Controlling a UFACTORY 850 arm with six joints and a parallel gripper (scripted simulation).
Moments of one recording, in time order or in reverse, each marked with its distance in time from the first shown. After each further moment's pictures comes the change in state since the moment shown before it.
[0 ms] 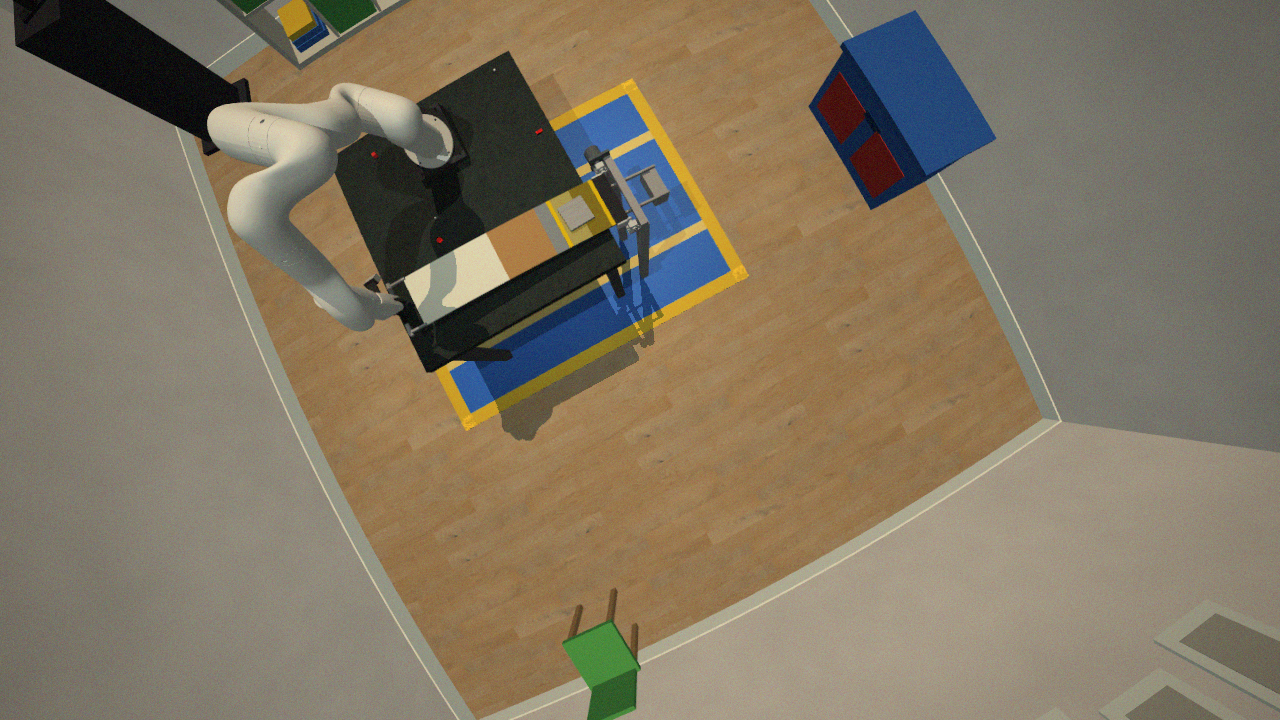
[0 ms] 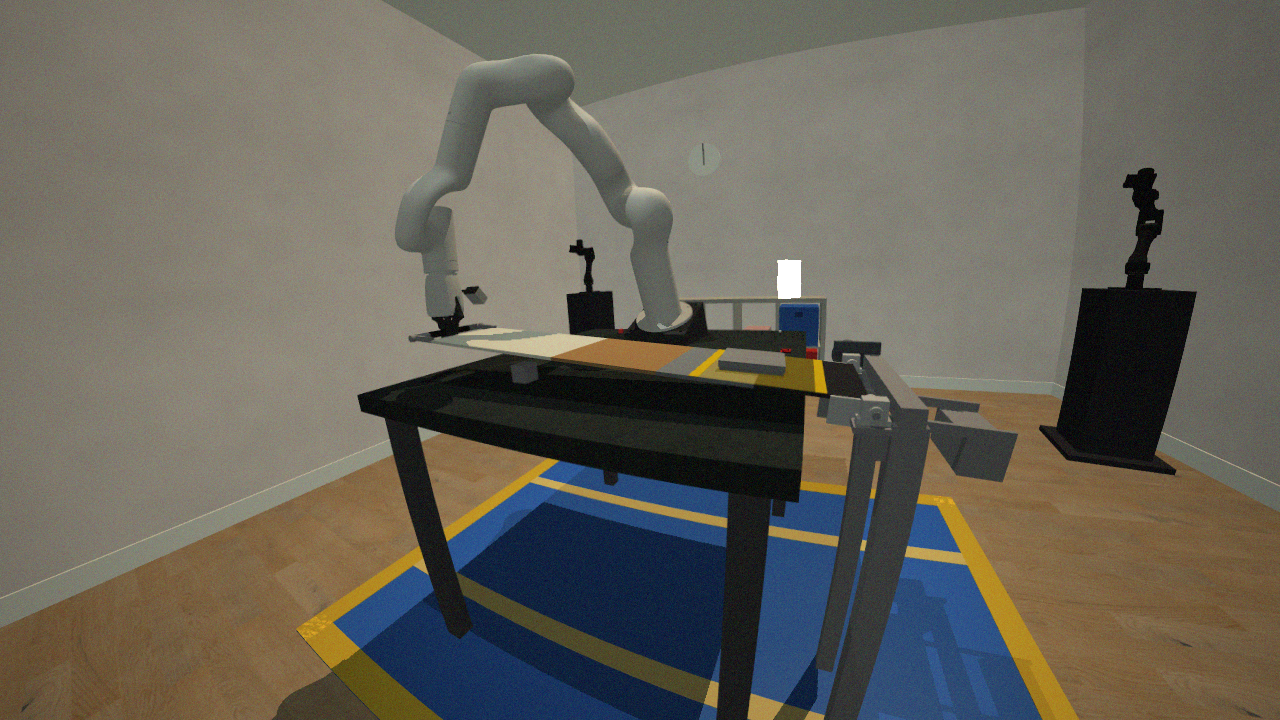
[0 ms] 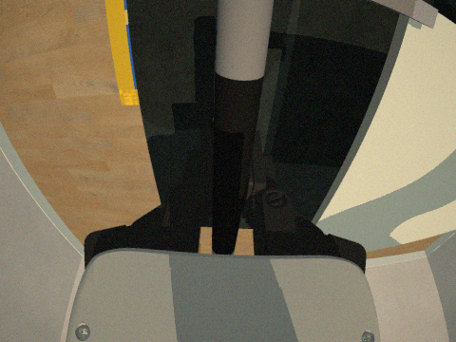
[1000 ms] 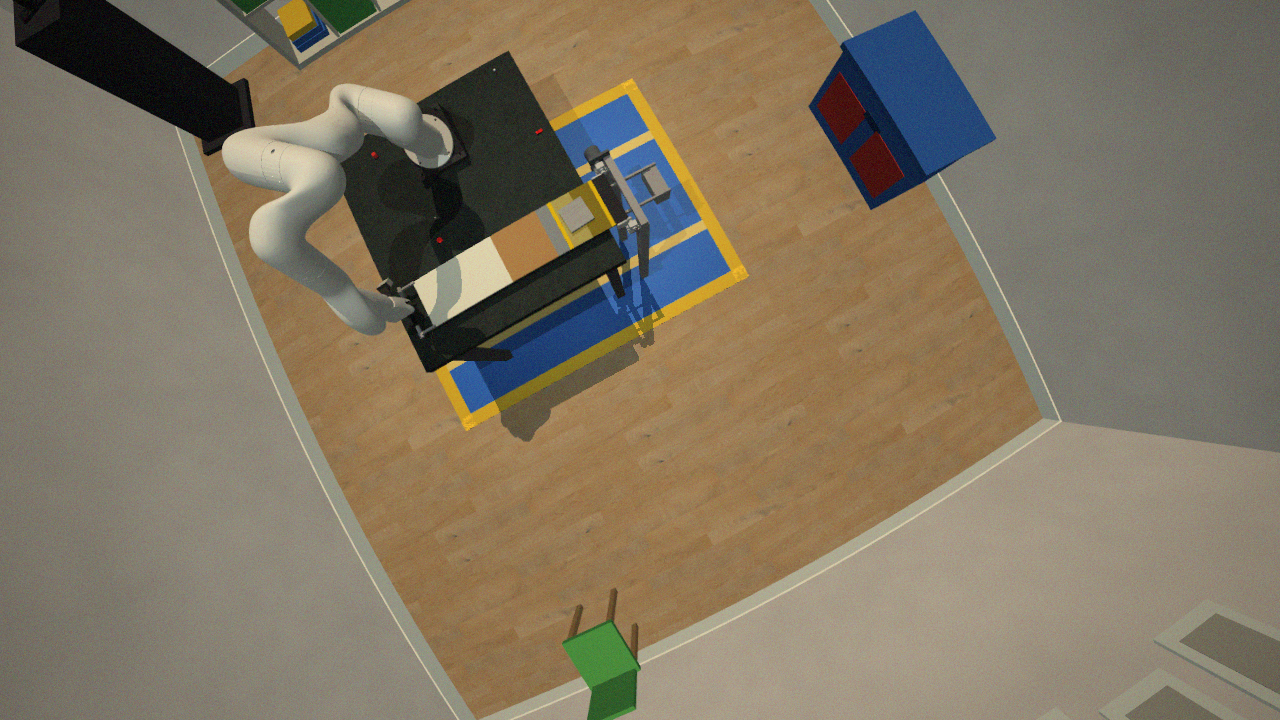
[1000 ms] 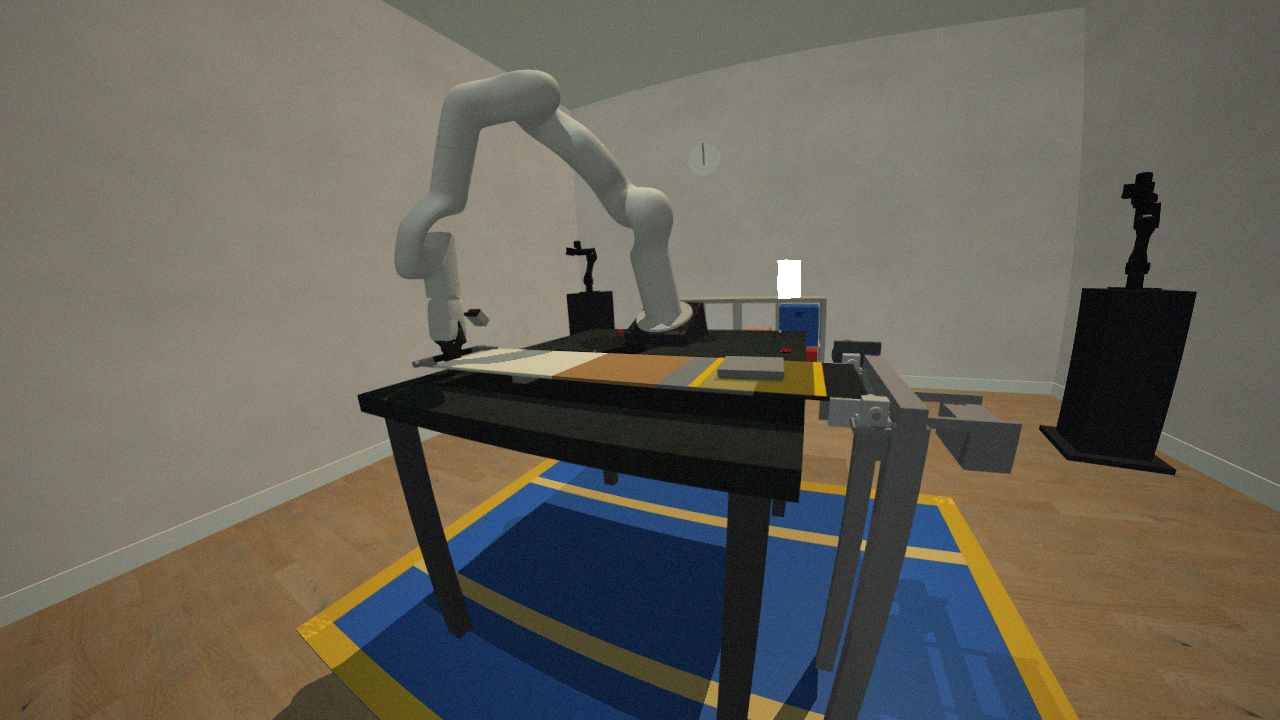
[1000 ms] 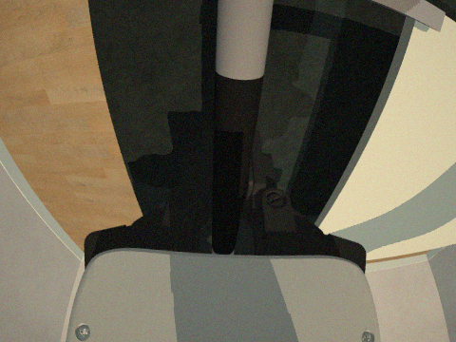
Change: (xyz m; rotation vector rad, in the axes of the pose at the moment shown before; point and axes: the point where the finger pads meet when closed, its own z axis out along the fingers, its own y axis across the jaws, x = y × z) arm 0.000 -0.003 0.061 0.000 -0.001 0.000
